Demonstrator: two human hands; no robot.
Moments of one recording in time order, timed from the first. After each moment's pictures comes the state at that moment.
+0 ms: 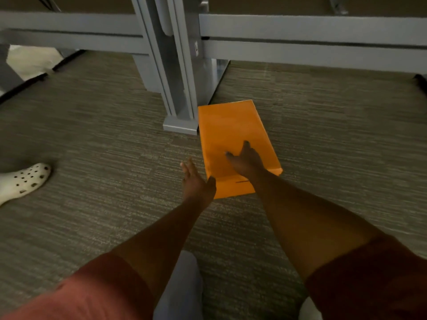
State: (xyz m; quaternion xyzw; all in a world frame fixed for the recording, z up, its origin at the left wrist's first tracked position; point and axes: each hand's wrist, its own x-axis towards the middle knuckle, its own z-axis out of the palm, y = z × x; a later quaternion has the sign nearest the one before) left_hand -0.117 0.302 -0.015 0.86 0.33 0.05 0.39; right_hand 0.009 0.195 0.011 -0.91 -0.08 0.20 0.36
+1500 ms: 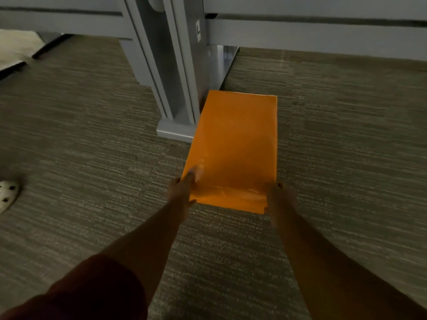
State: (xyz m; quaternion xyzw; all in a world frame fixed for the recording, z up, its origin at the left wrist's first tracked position) left_hand 0.010 0.417 -0.093 0.55 0.48 0.04 0.68; right_hand 0.085 0.202 -0.087 -0.78 0.22 0.19 0.56
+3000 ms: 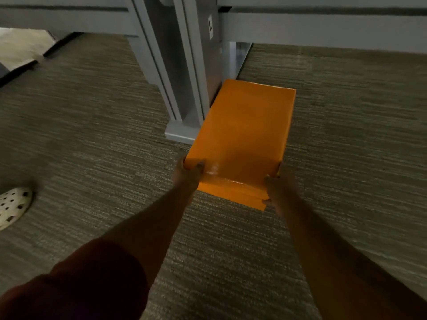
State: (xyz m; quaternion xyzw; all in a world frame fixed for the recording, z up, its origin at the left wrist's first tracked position) left_hand 0.068 0.457 -0.089 0.70 0.40 0.13 0.58; right_hand 0.141 0.253 -0.090 -0.78 0.14 0.25 0.56
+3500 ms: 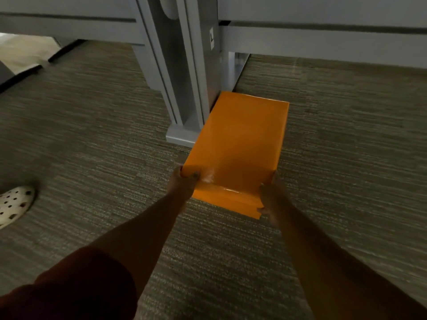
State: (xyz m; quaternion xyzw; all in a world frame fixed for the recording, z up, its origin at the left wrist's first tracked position) left_hand 0.039 0.455 -0.080 0.72 0.40 0.09 0.56; right_hand 0.116 0.246 -0.084 -0.78 0.14 0.28 0.54
